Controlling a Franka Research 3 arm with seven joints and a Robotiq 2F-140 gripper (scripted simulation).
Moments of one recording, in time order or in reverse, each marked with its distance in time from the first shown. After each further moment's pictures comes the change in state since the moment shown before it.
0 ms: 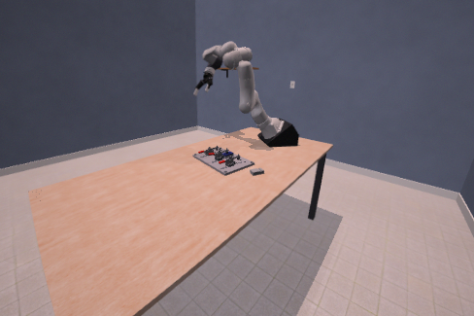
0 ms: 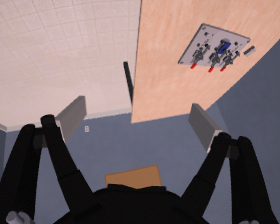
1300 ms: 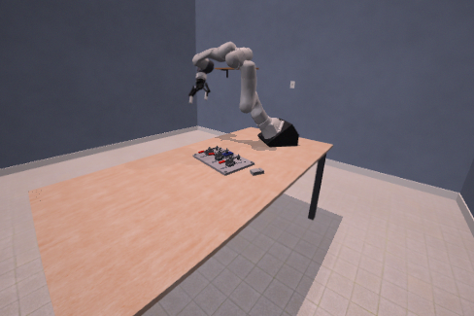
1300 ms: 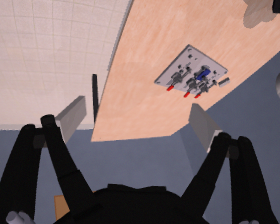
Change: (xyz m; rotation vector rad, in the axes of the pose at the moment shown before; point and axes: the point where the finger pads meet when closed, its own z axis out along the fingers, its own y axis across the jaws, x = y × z) arm -0.009 0.027 0.096 -0.179 0.155 -0.231
